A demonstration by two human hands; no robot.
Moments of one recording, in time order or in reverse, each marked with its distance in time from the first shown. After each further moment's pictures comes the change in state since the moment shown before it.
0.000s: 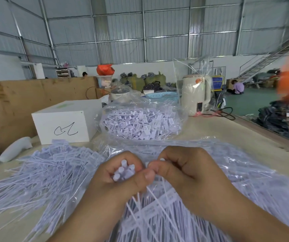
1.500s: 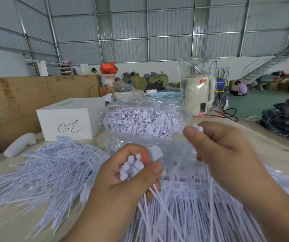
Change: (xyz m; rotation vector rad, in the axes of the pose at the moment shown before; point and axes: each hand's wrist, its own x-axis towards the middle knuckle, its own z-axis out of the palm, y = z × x) left_hand -0.007 0.011 0.015 -0.100 0.107 0.011; right_hand 0.008 0.000 -0.027 0.103 0.251 0.098
